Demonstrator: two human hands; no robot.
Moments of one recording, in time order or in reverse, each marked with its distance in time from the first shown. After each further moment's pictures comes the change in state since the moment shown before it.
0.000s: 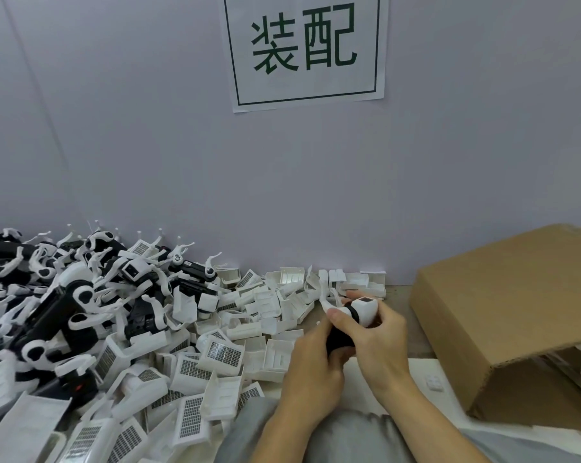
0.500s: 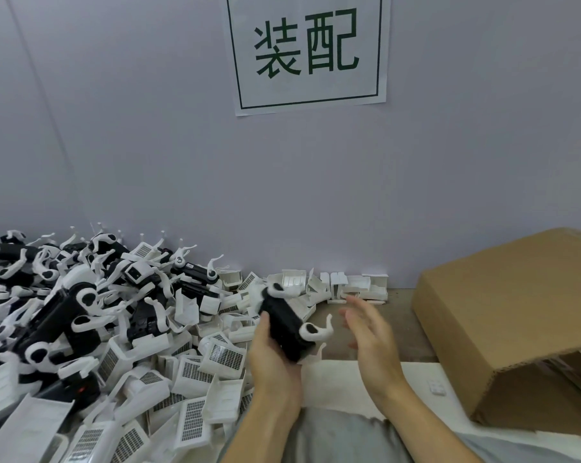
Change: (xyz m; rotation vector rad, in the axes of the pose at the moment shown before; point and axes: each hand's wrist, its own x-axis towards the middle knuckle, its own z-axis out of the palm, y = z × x) left_hand 0.013 0.009 -0.026 -1.115 0.500 -0.527; right_hand -0.002 0.005 0.002 -0.080 -0.103 0.129
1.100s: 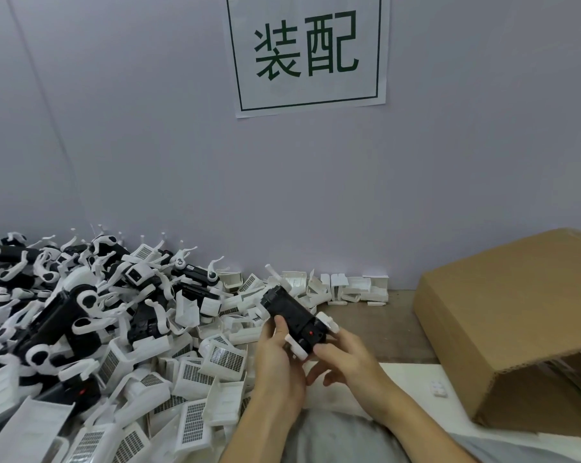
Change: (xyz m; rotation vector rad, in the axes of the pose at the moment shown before) left_hand -0.002 0.001 0.000 0.118 -0.047 -0.062; right_hand -0.014 -0.010 0.006 -0.052 -0.487 0.114
